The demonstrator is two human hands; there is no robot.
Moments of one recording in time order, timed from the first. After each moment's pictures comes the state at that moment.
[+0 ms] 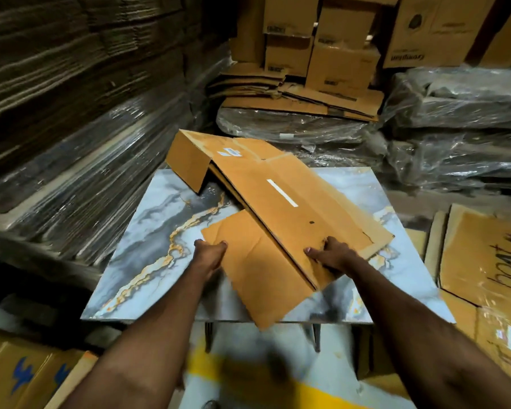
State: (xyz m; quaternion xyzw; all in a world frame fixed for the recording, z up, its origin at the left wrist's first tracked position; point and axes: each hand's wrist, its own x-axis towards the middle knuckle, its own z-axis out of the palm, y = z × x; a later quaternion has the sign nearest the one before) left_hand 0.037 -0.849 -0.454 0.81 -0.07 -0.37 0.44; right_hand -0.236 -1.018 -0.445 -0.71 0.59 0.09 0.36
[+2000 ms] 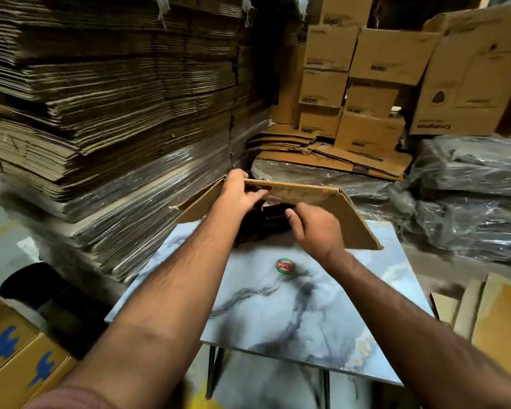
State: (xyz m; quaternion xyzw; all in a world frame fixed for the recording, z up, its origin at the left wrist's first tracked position) left_hand -0.029 -0.904 -0.196 0.44 0.00 -0.40 0.81; right_hand -0.191 -0.972 -0.286 -0.89 0.25 -0.38 0.05
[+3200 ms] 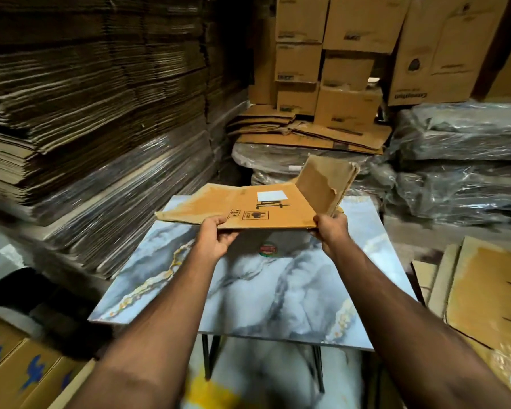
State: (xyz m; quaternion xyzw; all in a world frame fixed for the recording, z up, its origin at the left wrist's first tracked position) left_hand -0.046 -0.887 -0.322 0.50 0.04 -0.42 0.76; right_hand -0.235 -1.034 -0.336 -0.44 0.50 -0.39 0.63
